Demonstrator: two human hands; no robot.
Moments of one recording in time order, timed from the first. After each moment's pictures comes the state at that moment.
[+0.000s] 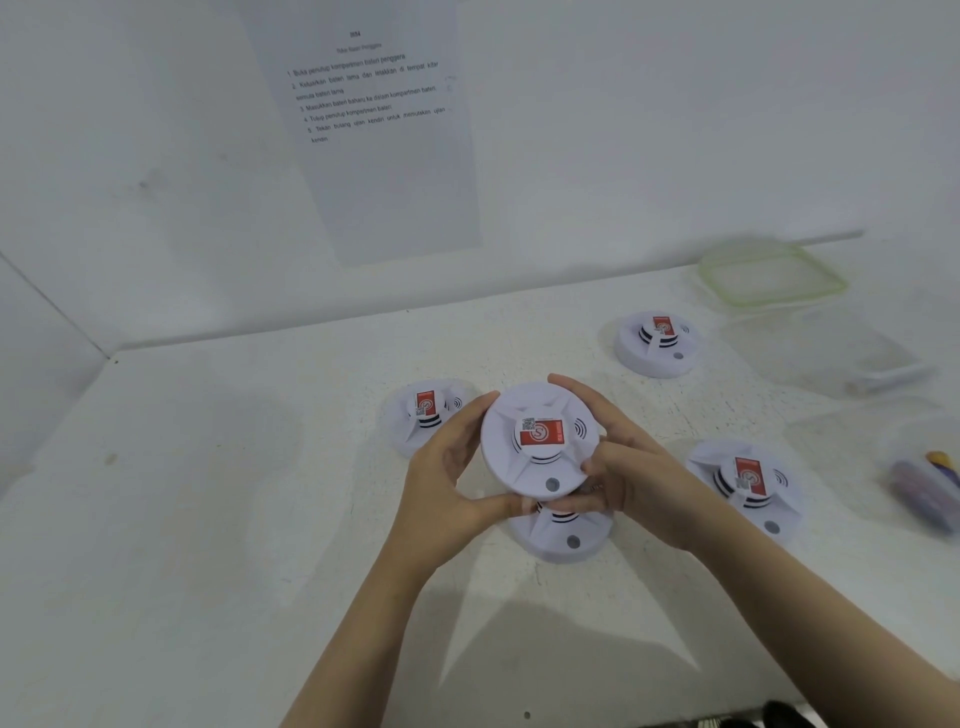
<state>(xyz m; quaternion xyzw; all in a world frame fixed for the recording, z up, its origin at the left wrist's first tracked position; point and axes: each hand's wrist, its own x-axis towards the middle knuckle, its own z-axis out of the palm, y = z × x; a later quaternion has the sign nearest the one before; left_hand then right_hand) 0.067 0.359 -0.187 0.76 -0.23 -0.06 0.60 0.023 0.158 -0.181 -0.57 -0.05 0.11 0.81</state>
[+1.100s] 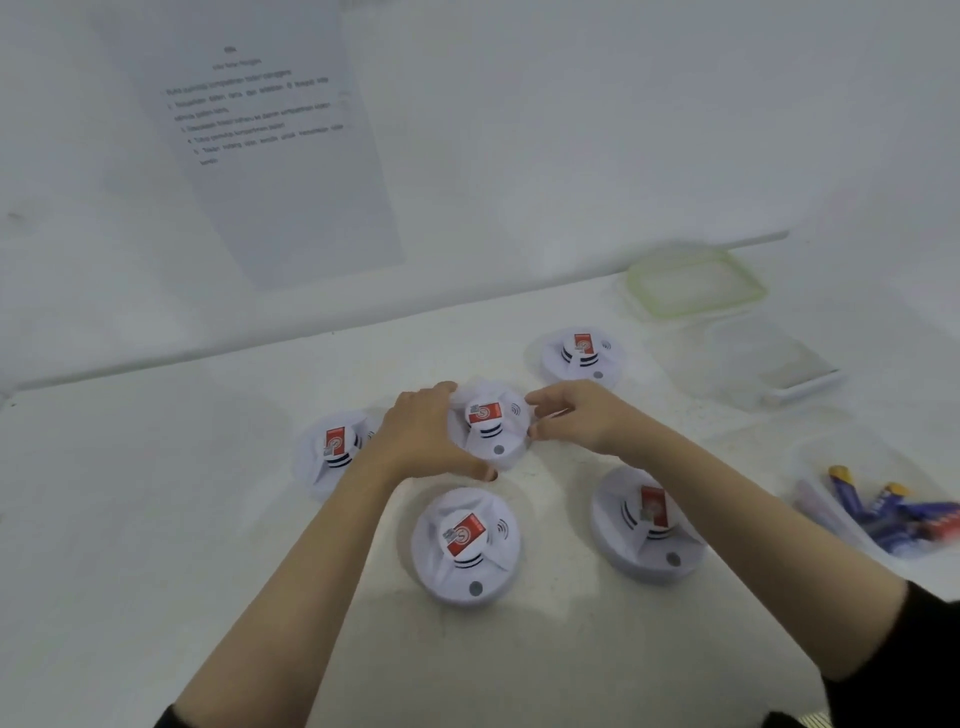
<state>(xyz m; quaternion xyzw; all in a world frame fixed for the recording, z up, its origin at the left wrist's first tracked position) 0.152 0.267 -0.164 0.94 -0.23 -0.16 0.20 0.083 0.072 -0.165 -0.85 0.10 0.12 0.50</state>
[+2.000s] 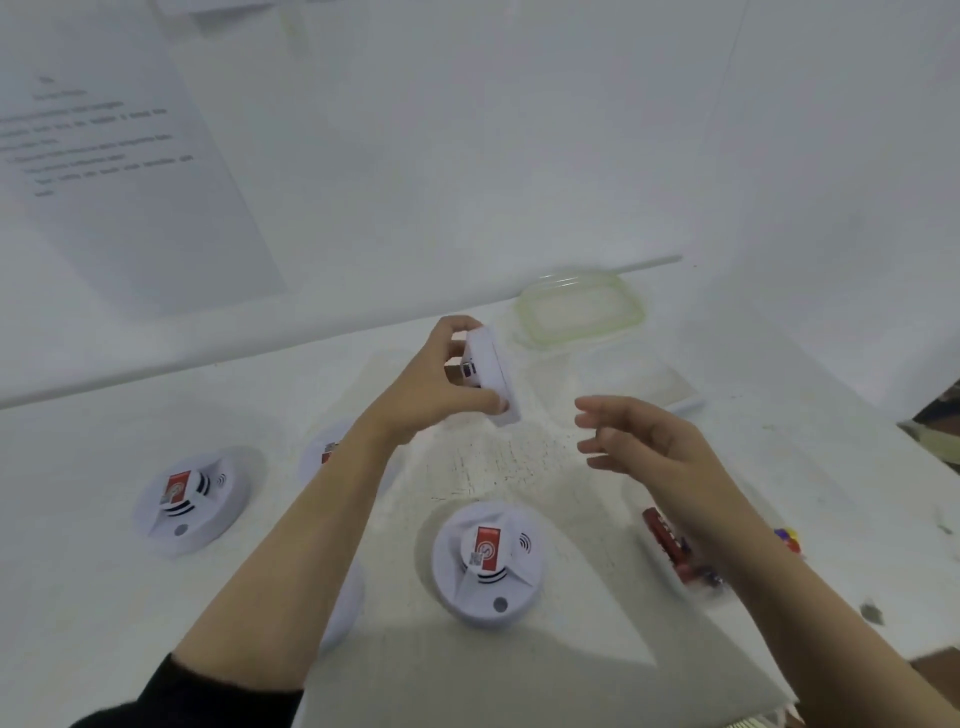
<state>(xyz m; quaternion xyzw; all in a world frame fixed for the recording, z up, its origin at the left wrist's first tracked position) 0.139 0.112 -0.131 0.76 -0.28 -0.24 0.54 -0.041 -0.052 -0.136 -0.72 0.12 -0.12 0.67</state>
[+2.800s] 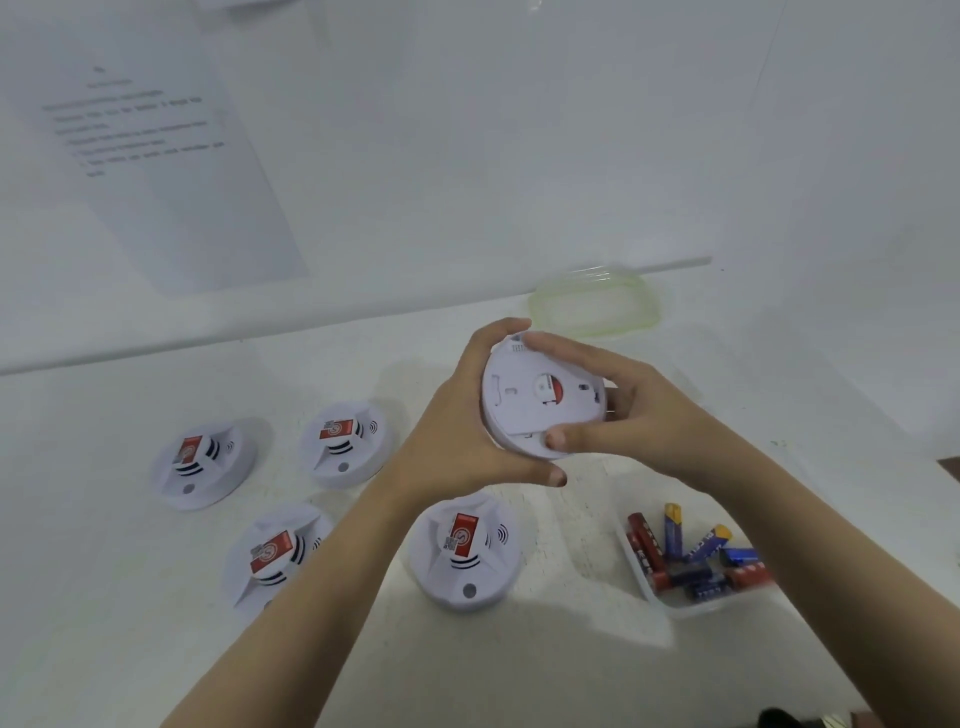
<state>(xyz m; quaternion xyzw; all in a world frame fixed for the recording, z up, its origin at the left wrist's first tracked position) 0.053 0.098 -0.124 0.75 -0.34 -0.12 0.55 -0.010 -0.084 -0.111 -0.74 -0.09 0.01 0.66</state>
